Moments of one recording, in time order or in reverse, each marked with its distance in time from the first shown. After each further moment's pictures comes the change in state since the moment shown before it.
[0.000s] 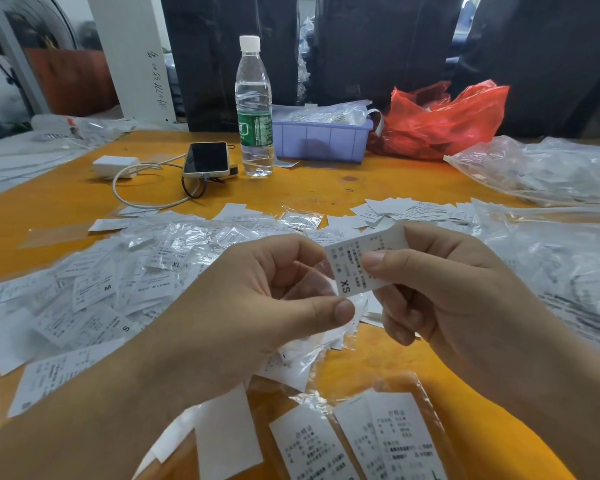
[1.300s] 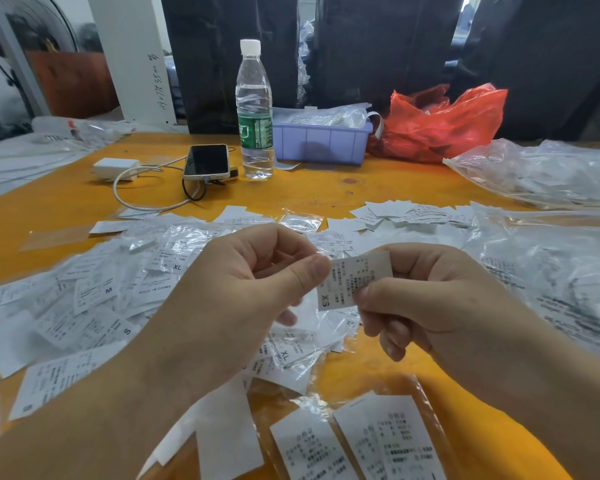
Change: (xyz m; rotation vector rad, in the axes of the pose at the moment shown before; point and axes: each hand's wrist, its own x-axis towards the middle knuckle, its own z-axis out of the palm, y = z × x) left_hand 0.003 -0.003 -0.001 0.097 0.260 0.071; right_hand 0.000 -0.002 0.002 -0.112 -0.009 0.145
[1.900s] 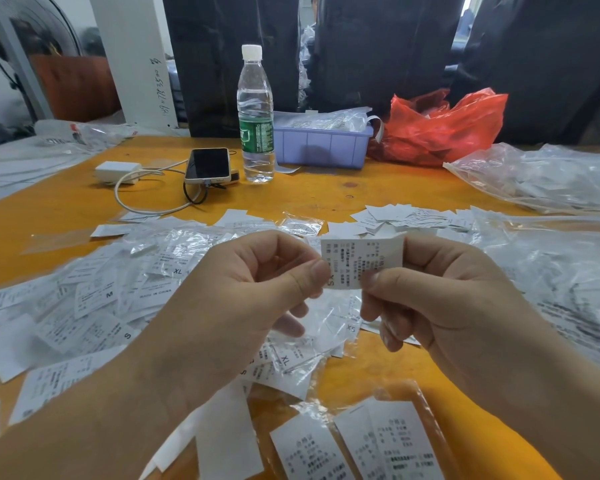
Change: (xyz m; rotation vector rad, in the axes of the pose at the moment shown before) left_hand 0.001 0.003 0.001 -0.101 -0.039 -0.065; right_hand -0.001 0.003 -0.001 0.103 0.054 -0.135
